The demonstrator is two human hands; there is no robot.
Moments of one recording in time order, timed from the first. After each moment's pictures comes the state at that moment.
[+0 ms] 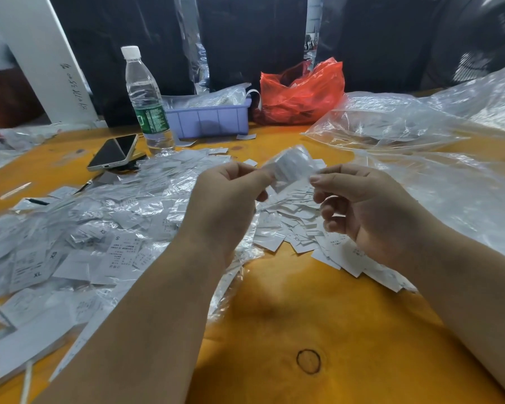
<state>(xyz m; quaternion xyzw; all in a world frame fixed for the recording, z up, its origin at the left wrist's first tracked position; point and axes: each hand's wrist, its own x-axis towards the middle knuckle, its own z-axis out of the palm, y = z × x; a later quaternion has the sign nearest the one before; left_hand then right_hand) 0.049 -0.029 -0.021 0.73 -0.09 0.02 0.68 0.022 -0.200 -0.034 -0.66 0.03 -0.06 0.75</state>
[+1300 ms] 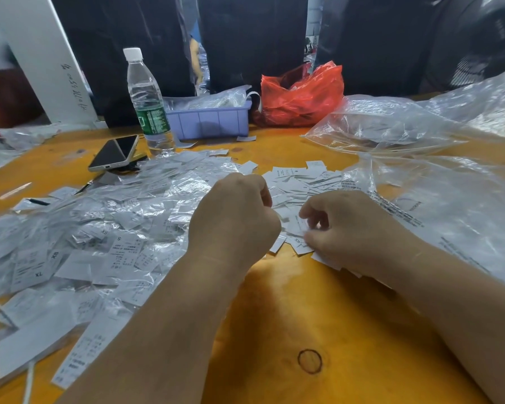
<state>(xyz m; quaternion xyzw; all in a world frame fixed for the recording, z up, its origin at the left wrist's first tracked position) 0.044 -0.034 -0.028 0.93 -0.16 0.18 0.27 0.022 -0.198 -0.053 -0.97 -0.04 -0.13 0.21</state>
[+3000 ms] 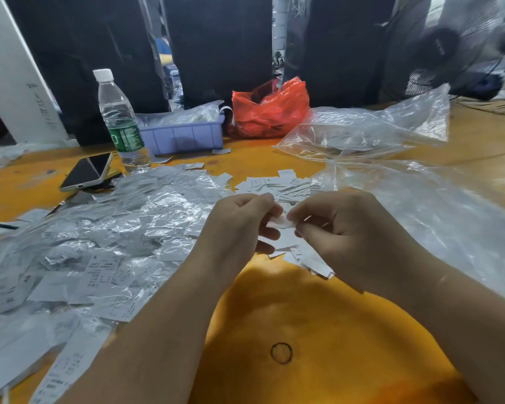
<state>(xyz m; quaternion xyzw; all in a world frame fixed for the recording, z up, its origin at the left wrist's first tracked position) 0.038 -0.051 -0.036 0.73 -0.18 -0.09 0.66 -0.033 -0.202 -0.031 -0.91 -0.08 -0.24 0.33</state>
